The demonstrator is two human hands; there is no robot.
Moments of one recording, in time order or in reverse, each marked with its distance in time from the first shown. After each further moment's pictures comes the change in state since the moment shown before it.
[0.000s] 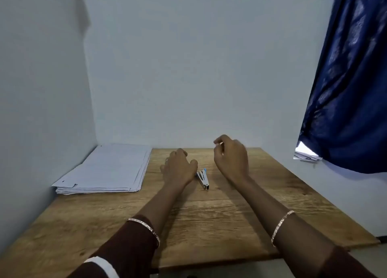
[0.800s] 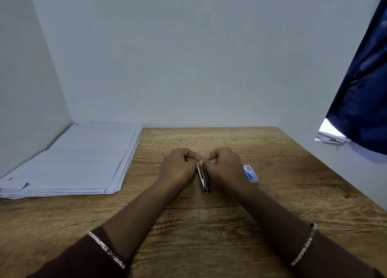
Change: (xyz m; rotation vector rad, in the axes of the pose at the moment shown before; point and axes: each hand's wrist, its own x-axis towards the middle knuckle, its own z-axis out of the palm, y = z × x) left_hand 0.041 -0.036 0.054 -0.360 -0.208 -0.147; right_hand -0.009 0.047 0.100 0.172 -0.445 0.330
